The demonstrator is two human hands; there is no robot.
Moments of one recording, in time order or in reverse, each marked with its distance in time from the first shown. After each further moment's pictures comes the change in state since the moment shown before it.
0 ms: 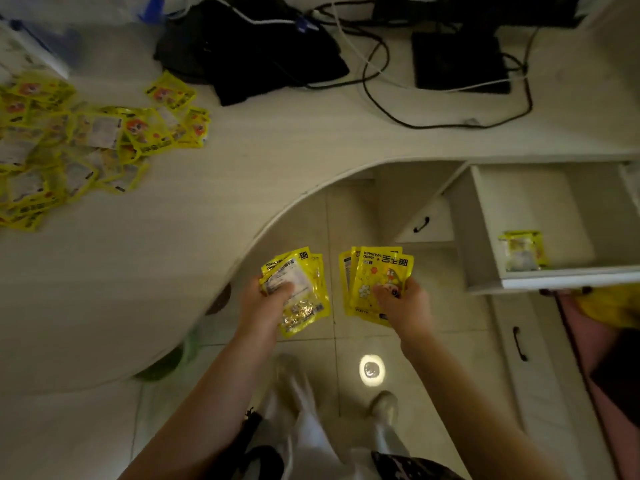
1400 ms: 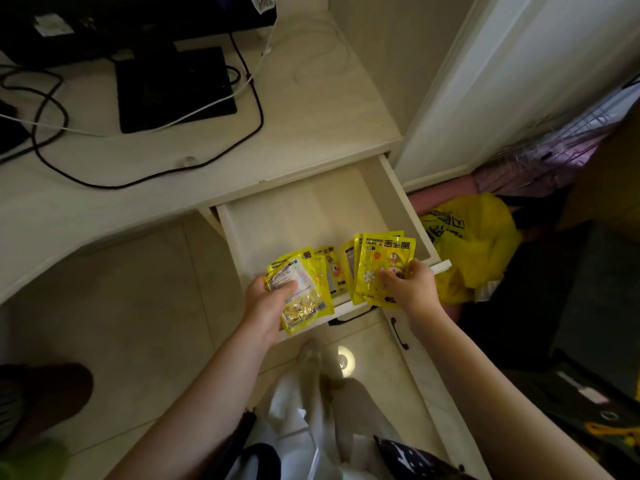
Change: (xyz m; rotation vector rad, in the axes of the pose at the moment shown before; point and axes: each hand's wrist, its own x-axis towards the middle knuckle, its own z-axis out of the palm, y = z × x) left_hand -0.055 -0.061 0.531 0.188 -0.269 -0.145; right_hand 0.252 0.053 -0.467 0.060 0.256 0.145
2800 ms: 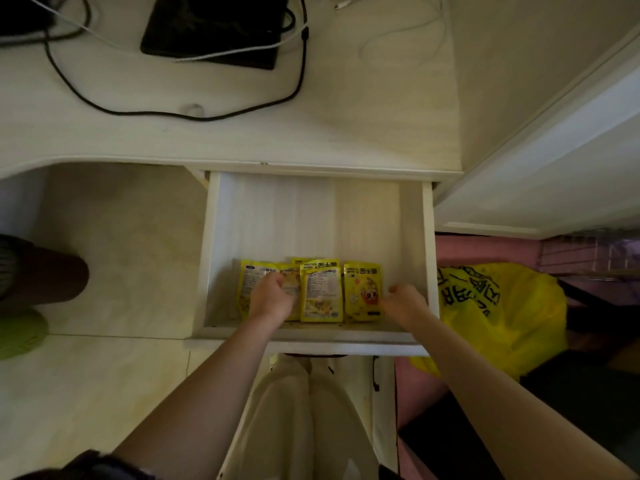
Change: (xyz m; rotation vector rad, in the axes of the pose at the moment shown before) left_hand 0.073 -0.034 0.095 0.659 0.298 -0.042; right_hand 0.176 -0.007 0.001 -0.812 -0.490 0.045
